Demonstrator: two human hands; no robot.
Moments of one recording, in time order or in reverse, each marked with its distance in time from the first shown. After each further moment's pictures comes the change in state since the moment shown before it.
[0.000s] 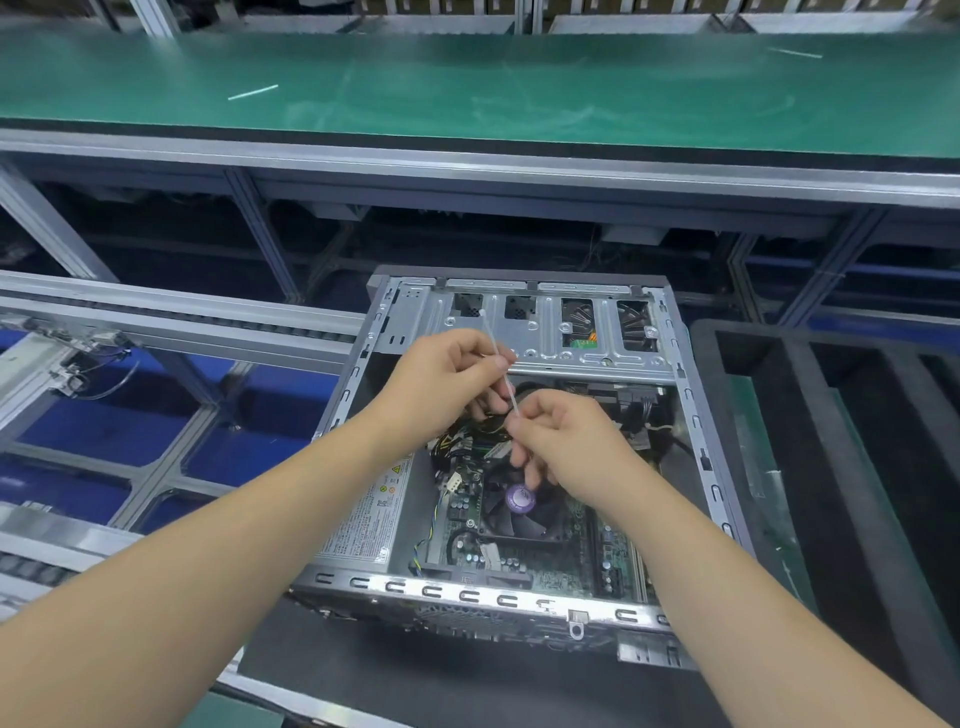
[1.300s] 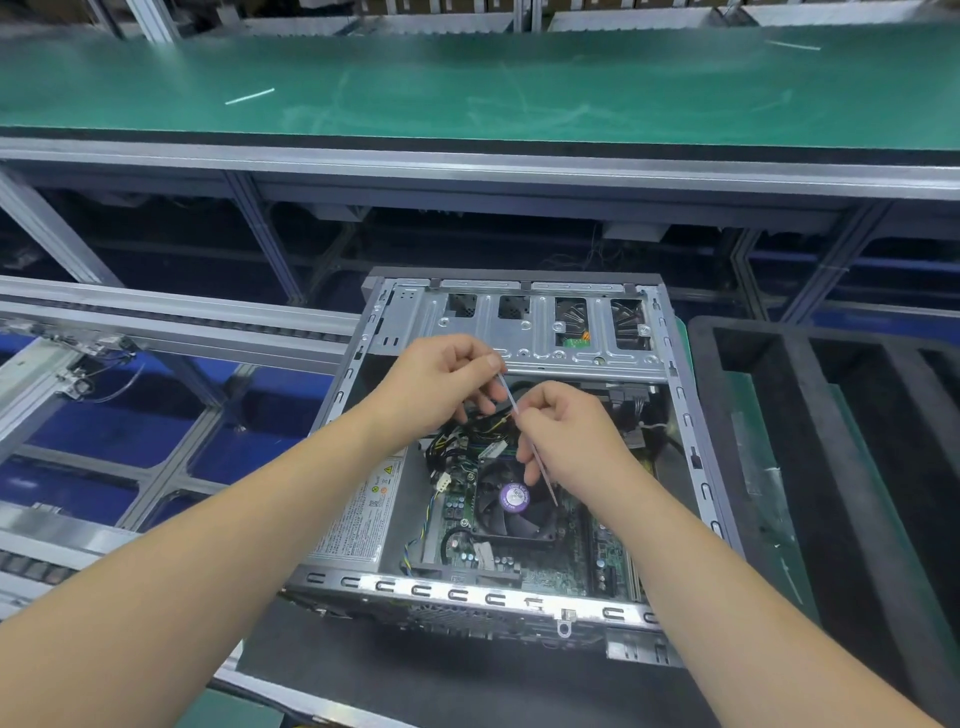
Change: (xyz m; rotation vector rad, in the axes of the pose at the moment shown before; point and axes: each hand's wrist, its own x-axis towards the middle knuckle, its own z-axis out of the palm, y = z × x) left_hand 0.001 0.004 0.000 0.114 -0.041 -0.083; right_hand 0.007 0.005 -0.002 -0.054 0.122 0.032
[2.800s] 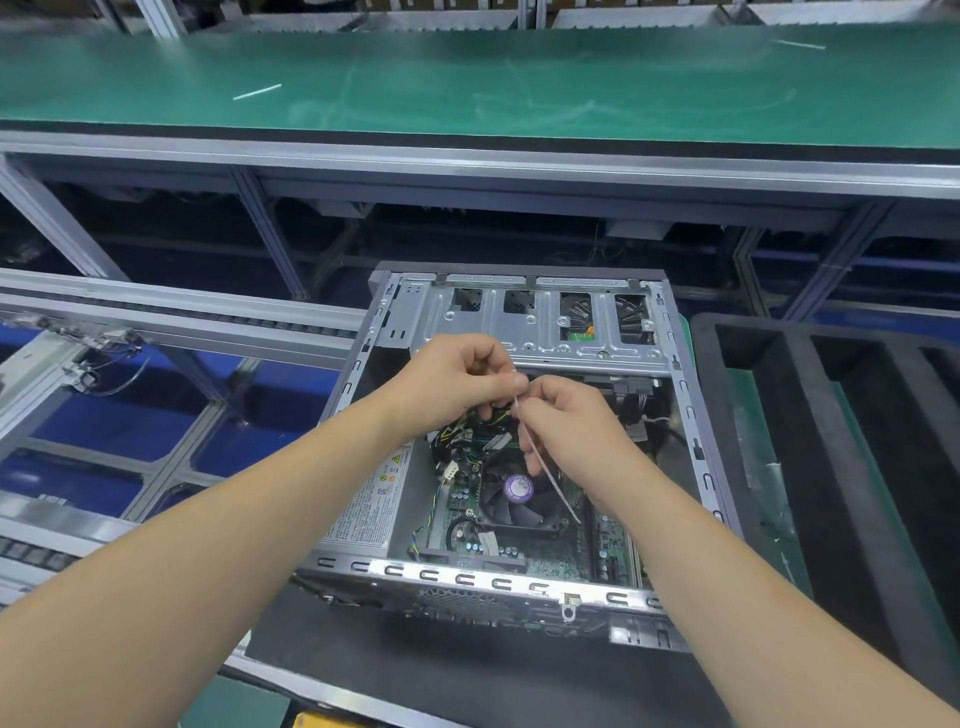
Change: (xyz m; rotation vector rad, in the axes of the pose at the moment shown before) left_hand 0.000 0.000 0.001 0.030 -0.088 0.042; right_hand -0.009 -0.010 0.001 0.138 -0.045 0.005
